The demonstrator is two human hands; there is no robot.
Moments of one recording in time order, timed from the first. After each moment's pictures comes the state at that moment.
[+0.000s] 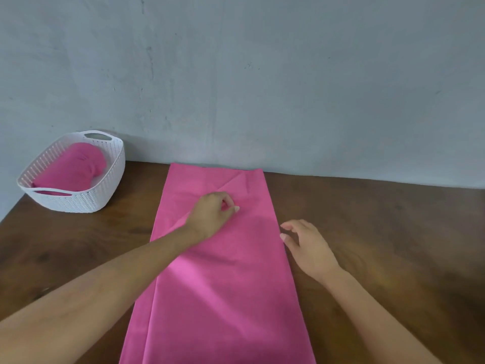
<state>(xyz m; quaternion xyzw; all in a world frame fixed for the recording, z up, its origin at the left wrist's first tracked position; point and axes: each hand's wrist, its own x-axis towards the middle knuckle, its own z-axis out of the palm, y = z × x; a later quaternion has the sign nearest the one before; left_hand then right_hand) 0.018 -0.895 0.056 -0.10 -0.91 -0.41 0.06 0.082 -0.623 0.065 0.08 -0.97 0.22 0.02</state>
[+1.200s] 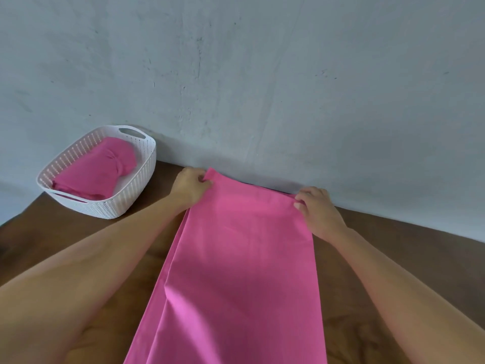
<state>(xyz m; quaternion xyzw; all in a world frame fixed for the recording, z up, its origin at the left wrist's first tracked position) -0.119 -1.028 0.017 0.13 -0.89 -0.43 0.07 -0.152 -0.678 0.063 0.20 -0.98 0.09 -0.02</state>
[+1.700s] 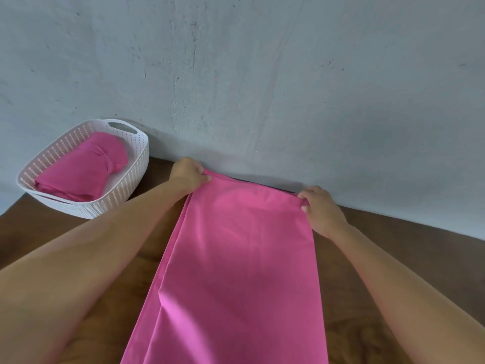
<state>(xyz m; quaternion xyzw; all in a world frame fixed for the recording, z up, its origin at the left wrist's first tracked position) -0.150 -1.030 0.021 0.19 -0.88 -0.43 0.02 -0.168 -0.674 0.055 0.15 -0.98 0.09 -0.06</state>
